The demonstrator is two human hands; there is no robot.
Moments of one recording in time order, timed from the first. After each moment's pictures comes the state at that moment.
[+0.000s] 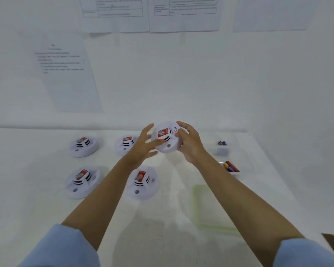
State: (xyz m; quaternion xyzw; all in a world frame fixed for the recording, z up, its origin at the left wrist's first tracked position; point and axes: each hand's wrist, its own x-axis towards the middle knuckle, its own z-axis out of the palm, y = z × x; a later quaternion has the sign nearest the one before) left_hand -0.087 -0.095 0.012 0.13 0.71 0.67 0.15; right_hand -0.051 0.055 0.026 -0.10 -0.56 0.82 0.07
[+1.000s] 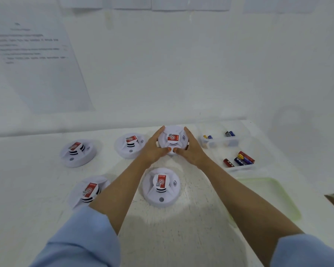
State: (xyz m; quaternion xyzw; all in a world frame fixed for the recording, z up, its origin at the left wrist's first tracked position) left_hand -0.158 -0.102 -0.048 0.22 0.72 0.63 0.19; right_hand -0.086 0.037 -0.044 -0.06 -0.80 0.58 0.13
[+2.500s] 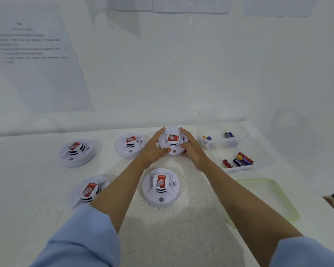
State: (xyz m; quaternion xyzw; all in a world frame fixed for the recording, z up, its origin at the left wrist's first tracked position) left_hand -0.160 -0.103 -0.050 0.24 0.72 0.62 0.21; right_hand -0.080 0.031 -0.036 -0.14 -0.71 0.68 0.09
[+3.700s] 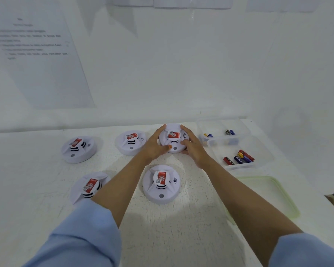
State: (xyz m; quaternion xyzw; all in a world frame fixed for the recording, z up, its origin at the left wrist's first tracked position) left_hand -0.160 -0.103 -0.051 0.24 0.73 0.61 0.20; right_hand -0.082 0.030 -0.037 -0.15 -0.71 0.68 0.09
